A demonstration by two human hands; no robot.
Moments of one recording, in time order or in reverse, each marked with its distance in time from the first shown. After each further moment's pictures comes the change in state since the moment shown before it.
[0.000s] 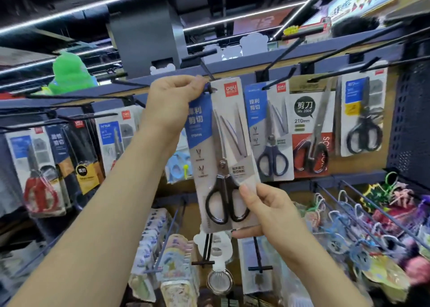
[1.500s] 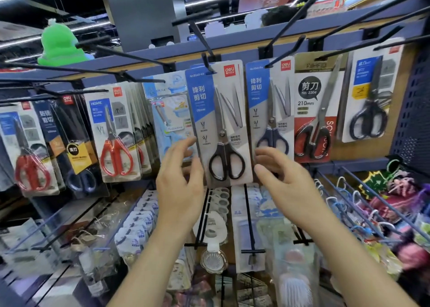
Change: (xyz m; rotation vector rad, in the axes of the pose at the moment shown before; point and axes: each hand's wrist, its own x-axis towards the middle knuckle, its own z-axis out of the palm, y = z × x) left_hand -0.110 -0.106 0.002 0.450 0.205 0.101; right_hand 0.022 0.009 -0.044 -0.560 0.161 -0.175
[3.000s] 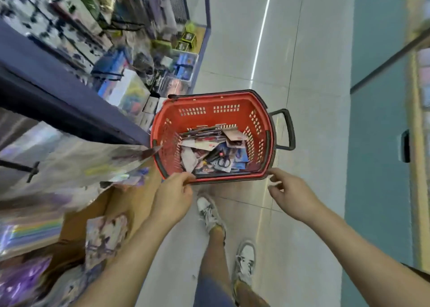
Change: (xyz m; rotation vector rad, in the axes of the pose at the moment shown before) left_hand -0.611 -0.010 0.274 0.063 -1.889 0.266; right_hand -0.687 0.260 -0.114 -0.314 0.499 1.564
